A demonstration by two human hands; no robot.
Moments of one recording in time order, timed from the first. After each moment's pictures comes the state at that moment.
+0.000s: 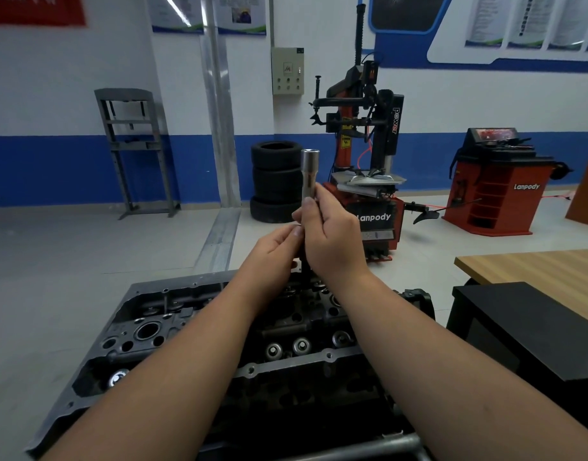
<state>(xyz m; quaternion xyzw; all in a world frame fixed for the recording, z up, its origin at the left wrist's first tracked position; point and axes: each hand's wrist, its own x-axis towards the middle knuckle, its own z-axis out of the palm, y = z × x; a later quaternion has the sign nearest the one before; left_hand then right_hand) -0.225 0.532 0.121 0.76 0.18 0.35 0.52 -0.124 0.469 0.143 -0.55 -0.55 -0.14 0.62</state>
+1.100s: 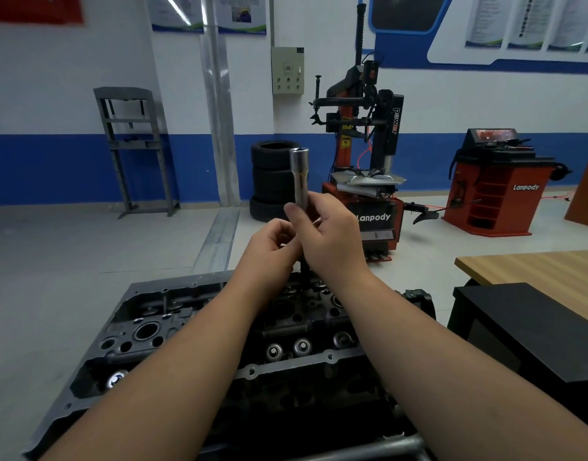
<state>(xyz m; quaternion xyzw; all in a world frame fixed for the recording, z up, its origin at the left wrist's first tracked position) -0.222 0.538 0.119 0.73 0.20 0.40 0.52 -0.124 0.470 0.143 -0.56 -0.55 -0.13 0.60</state>
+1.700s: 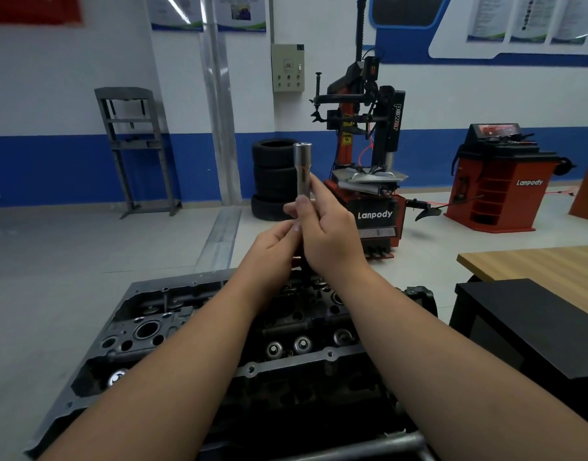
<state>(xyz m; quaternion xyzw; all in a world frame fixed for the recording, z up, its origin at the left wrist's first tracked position) -0.222 0.534 0.121 0.72 0.15 0.36 0.58 -0.125 0.469 0.144 -0.55 -0.55 -0.03 0.62</state>
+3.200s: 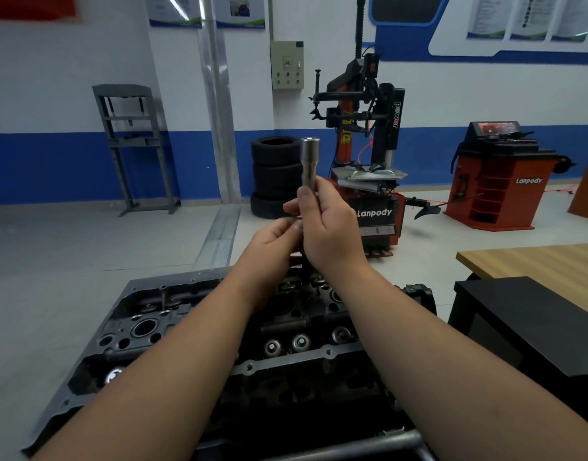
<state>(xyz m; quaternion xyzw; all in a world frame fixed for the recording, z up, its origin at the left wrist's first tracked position) -0.223 0.534 0.123 0.72 0.17 0.37 0.57 -0.126 0.470 0.145 -0.54 -0.54 -0.05 0.65</state>
